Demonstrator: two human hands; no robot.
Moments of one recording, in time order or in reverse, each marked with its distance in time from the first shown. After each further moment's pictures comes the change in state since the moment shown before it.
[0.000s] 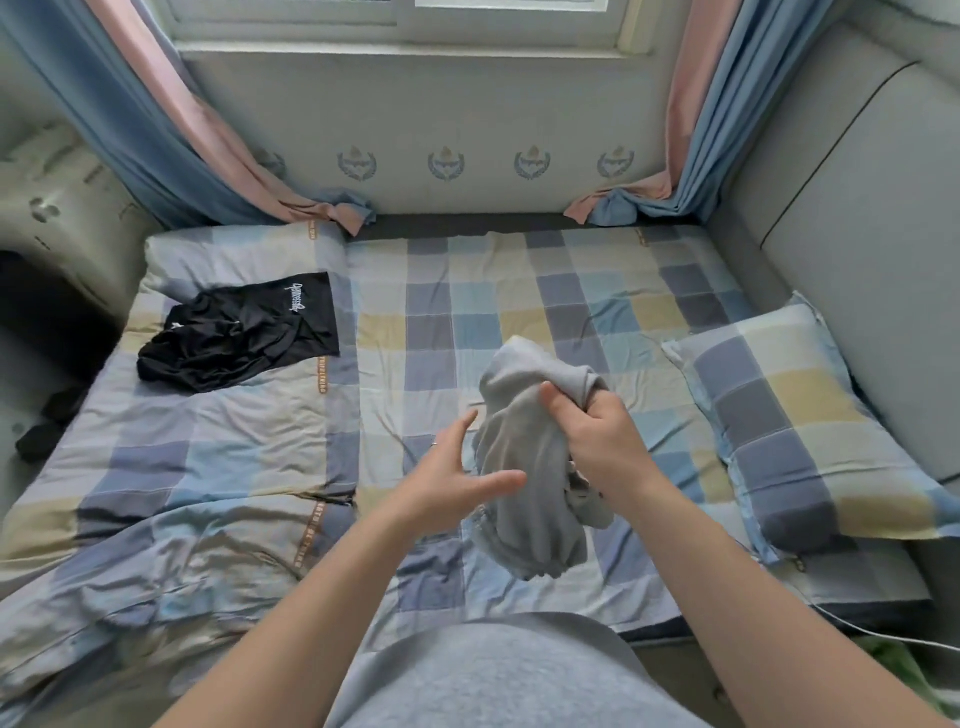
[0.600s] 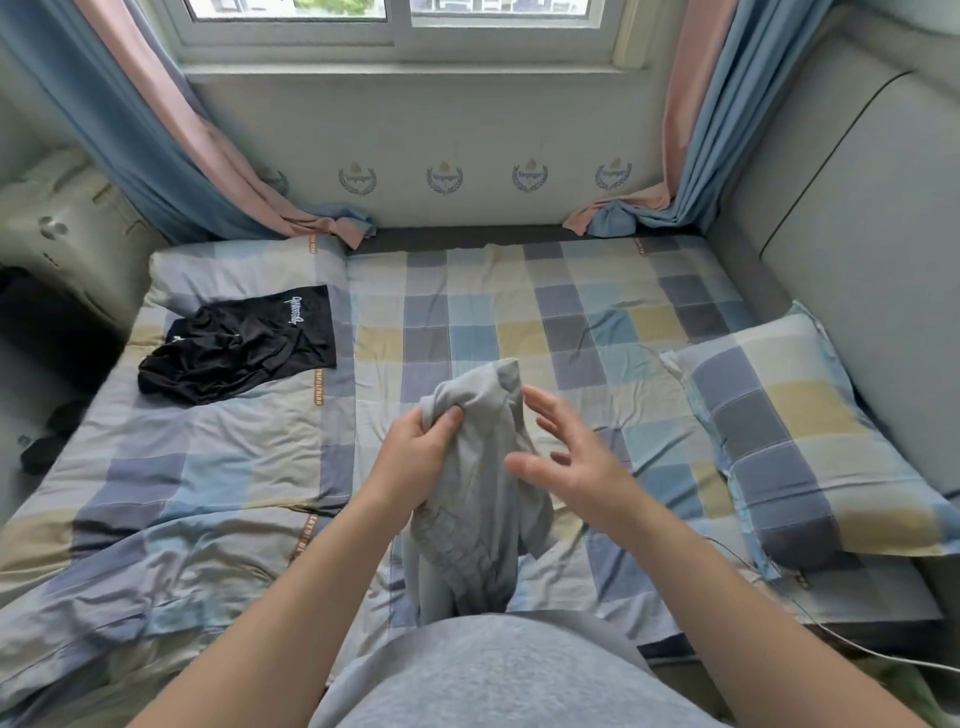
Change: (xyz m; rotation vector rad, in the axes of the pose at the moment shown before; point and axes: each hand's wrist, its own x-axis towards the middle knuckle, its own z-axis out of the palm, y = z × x) left_hand 0.020 0.026 0.003 -0.439 0.362 0.066; right_hand -0.010 0.008 -0.035 -0.233 -0.345 -0.052
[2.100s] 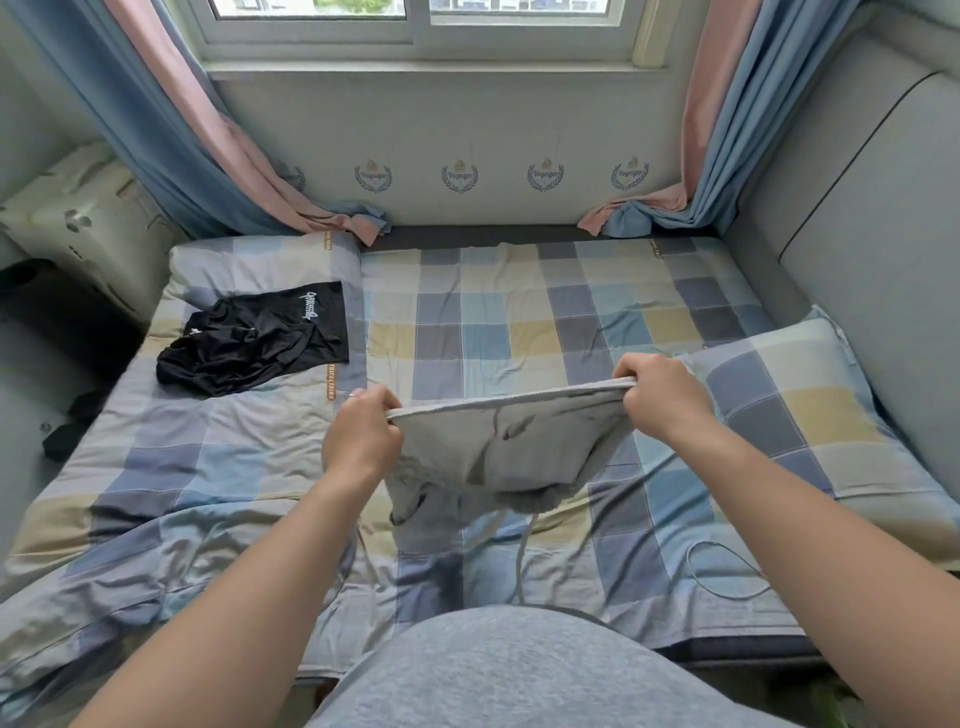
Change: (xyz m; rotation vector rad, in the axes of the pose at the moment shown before) left_hand 0.041 -0.018 -0.056 0.914 0.331 0.054; right_hand 0.069 0.019 -0.090 -0.908 0.371 0.230
